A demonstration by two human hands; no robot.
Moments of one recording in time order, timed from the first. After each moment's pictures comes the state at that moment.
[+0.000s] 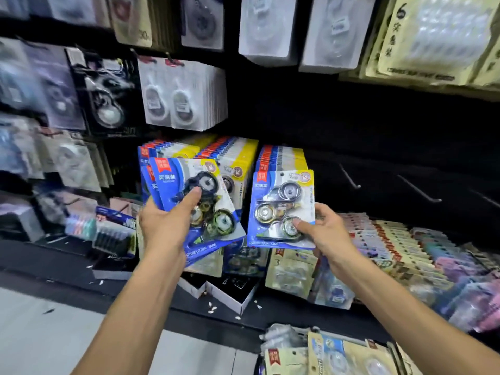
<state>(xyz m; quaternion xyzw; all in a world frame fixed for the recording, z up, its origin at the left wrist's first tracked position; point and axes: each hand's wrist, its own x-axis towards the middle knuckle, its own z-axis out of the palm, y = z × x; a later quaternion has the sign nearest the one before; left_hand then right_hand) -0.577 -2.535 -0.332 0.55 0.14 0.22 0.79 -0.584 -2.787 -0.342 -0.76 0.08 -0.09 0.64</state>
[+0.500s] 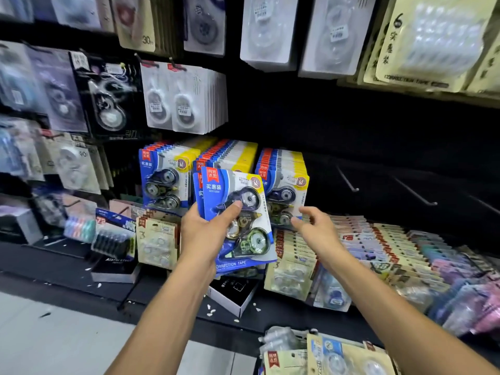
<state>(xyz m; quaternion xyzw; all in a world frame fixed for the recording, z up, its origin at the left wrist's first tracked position) -0.597 -2.574 -0.329 0.59 0.07 0.12 0.80 -0.559 -2.784 -0.349 -0.84 0.11 -0.08 0.52</state>
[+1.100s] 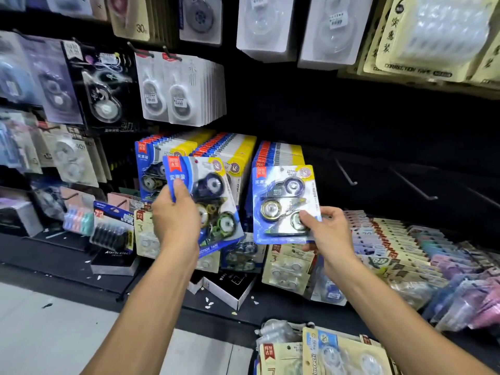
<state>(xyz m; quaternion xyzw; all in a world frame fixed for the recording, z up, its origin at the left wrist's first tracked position) -0.590 -2.563 -0.318 0.61 0.18 0.24 0.73 -0.588 -2.787 -0.350 -0.69 0.15 -0.15 0.69</state>
